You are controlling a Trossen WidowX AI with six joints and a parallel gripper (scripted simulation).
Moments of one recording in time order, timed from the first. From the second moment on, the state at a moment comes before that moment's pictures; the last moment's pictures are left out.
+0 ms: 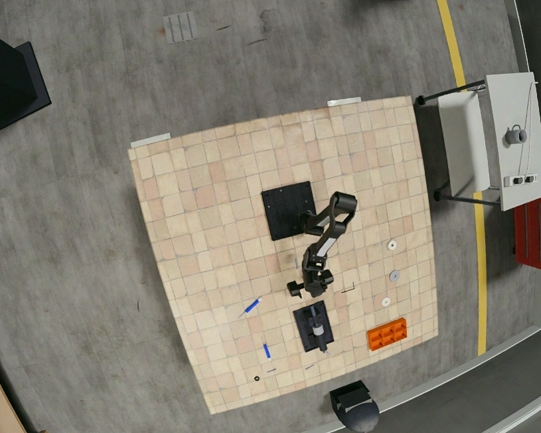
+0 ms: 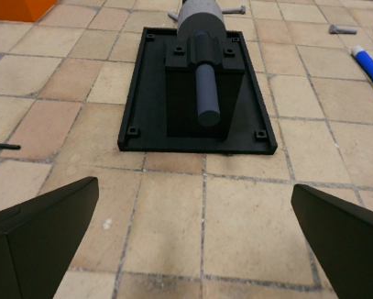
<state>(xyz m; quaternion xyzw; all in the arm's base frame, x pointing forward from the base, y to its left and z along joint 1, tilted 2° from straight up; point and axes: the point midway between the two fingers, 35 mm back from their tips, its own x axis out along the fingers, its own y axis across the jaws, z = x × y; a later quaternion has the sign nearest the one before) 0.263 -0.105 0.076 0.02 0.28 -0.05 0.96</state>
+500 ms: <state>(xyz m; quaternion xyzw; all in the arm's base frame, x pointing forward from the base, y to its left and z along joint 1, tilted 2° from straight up) 0.219 -0.085 0.076 0.02 0.27 -0.05 0.96</state>
